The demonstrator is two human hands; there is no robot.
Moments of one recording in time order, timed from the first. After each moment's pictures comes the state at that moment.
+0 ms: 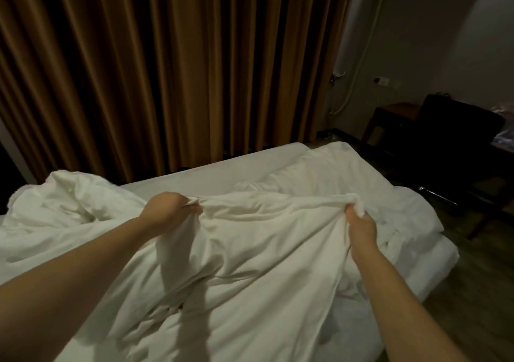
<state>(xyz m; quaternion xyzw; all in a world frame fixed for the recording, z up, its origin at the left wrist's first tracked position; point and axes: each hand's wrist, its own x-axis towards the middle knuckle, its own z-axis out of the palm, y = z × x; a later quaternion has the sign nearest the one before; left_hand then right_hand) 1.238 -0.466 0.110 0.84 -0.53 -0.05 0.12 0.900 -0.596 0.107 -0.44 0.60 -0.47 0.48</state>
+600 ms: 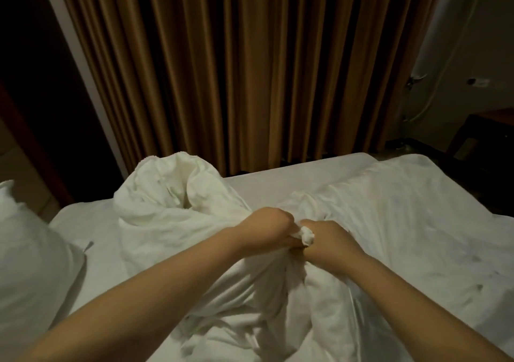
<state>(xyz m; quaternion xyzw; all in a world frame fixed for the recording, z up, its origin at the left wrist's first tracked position) 1.153 -0.467 0.149 0.68 -0.73 -0.02 0.08 1.017 -0.545 0.129 -0.92 0.34 -0.03 0.19</state>
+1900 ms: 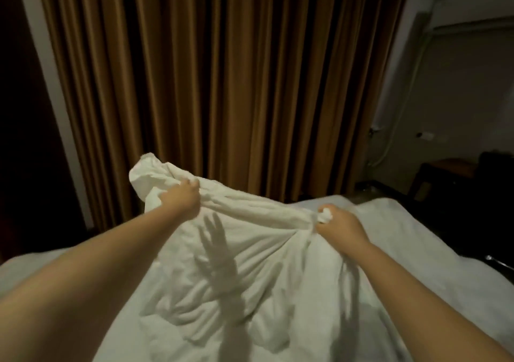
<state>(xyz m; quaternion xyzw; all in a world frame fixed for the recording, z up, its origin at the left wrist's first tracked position) 1.366 -0.479 0.208 0.91 -0.41 0.08 0.03 1.070 -0.621 0.195 -0.83 0.48 -0.22 0.19</state>
